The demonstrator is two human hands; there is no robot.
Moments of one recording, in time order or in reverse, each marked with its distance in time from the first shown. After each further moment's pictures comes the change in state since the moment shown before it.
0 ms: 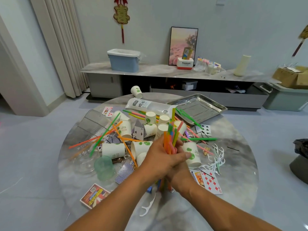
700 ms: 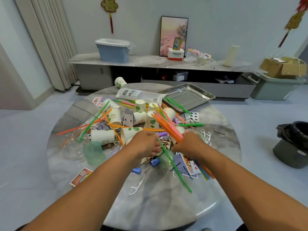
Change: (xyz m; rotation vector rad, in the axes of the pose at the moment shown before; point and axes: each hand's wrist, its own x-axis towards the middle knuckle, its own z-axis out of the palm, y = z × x) left_hand -0.011 0.009 -0.002 0.076 0.000 -0.541; right_hand 0.020 -0.005 -0.091 -0.710 -0.066 0.397
